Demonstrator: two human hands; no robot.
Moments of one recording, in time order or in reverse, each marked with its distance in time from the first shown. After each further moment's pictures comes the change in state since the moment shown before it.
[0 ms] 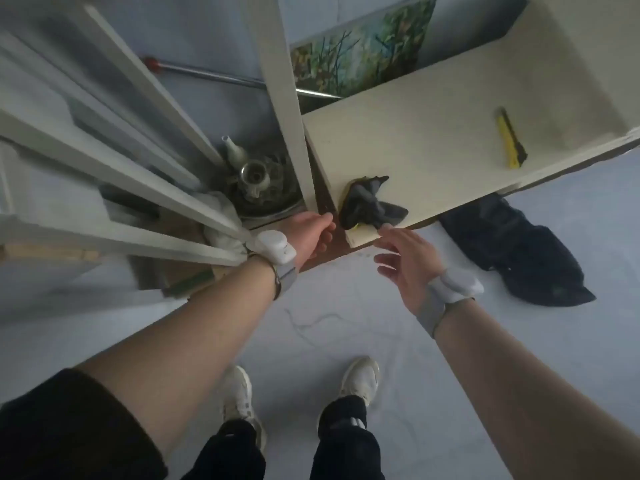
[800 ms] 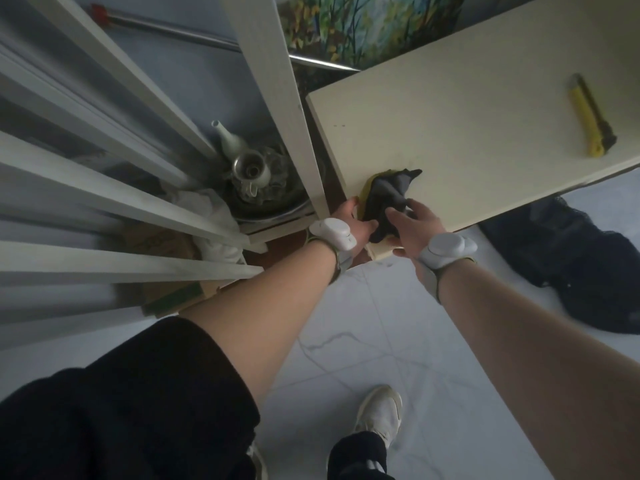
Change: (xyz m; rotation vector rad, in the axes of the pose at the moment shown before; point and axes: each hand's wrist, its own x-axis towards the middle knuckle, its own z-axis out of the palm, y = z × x) left_hand 0.137 -0.026 0.069 0.165 -0.156 0.016; right_hand 0.161 0.021 0.033 -0.475 0.012 -0.111
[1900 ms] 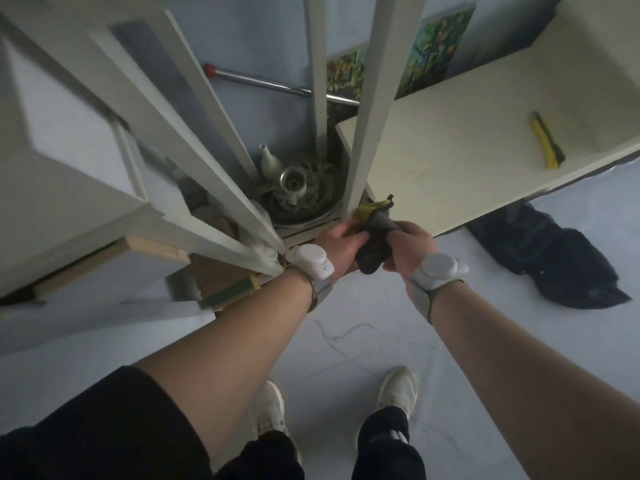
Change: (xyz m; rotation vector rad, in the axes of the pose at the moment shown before) left_hand -0.164 -0.027 -0.106 -0.040 -0.025 0.184; right_hand -0.154 -0.040 0.070 0.170 0.109 -0.040
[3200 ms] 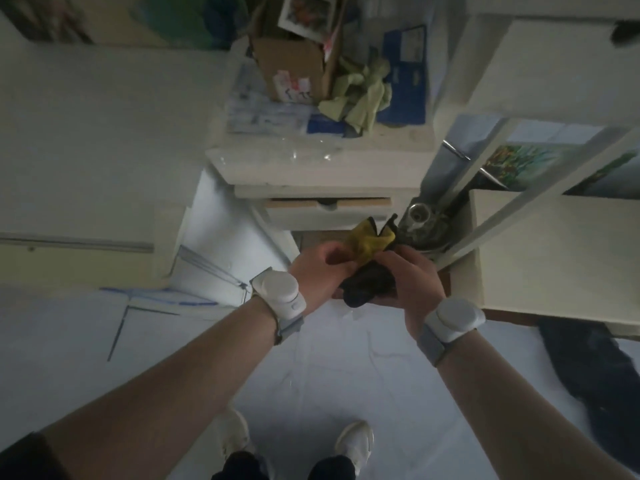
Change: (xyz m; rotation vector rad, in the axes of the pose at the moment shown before) left_hand -0.300 -0.034 -0.145 -0.156 0.491 0.004; right_hand -0.250 -0.064 0.120 -0.066 -0.548 -0.228
